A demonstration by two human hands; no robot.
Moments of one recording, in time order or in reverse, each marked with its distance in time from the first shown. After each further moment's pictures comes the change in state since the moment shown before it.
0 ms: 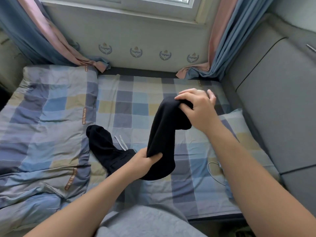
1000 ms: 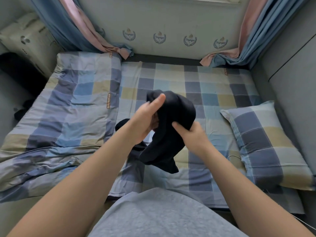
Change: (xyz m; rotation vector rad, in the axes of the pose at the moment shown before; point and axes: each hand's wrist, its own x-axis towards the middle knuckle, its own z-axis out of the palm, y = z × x) left_hand -0.023 0.065 -0.060 -0.513 0.105 0.112; right_hand -0.083 -0.048 0.085 0.928 -0.331 0.415
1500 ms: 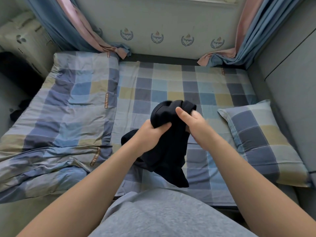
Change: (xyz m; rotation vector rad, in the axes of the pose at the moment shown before) left_hand -0.016 -0.042 0.005 0.315 0.030 0.089; right_hand 0.010 -0.019 -0.014 0.165 -0.134 0.060
